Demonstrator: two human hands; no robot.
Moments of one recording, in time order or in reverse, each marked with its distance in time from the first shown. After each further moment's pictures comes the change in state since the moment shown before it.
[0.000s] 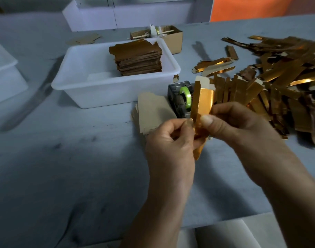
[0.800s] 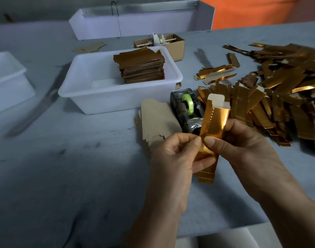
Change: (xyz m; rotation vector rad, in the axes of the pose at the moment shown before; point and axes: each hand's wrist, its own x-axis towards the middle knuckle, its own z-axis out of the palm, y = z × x) left_hand -0.004 0.003 -0.010 -0.143 -0.179 -0.255; right_hand -0.003 0.020 0.002 0.229 -0.049 -0.049
